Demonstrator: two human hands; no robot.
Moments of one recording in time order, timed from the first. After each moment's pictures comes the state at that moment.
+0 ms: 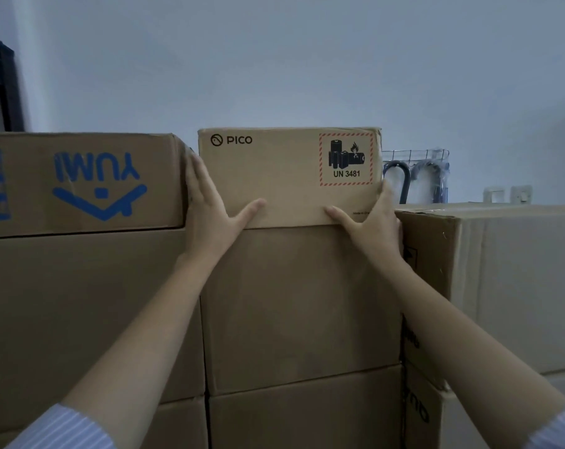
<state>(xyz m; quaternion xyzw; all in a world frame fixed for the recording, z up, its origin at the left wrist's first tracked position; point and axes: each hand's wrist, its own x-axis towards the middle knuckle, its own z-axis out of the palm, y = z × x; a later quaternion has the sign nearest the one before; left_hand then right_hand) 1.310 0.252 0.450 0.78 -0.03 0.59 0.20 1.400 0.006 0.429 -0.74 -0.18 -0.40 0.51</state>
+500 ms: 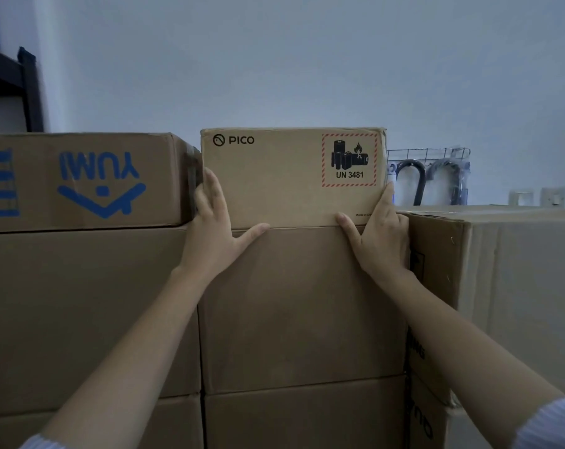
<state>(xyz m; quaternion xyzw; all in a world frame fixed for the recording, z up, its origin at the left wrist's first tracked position) 1.302 0.242 0.428 0.84 0.06 0.54 0.04 1.434 -0.001 0.407 -0.76 -0.17 -0.54 0.32</state>
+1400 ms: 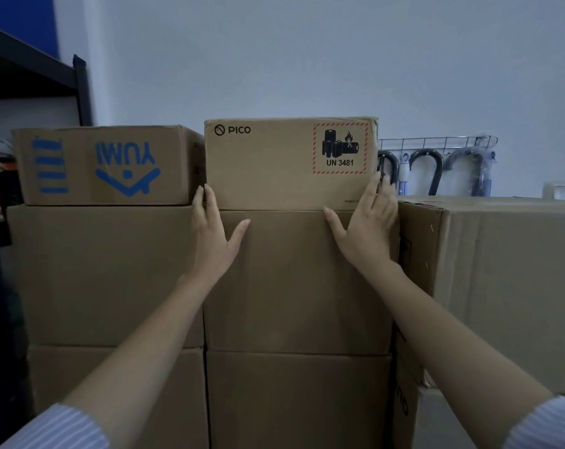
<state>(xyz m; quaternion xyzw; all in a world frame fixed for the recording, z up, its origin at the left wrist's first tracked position) 1.282 0.212 0.382 0.80 0.11 0.57 0.14 1.420 -0.010 0.399 -0.78 -0.24 -0.48 0.33</state>
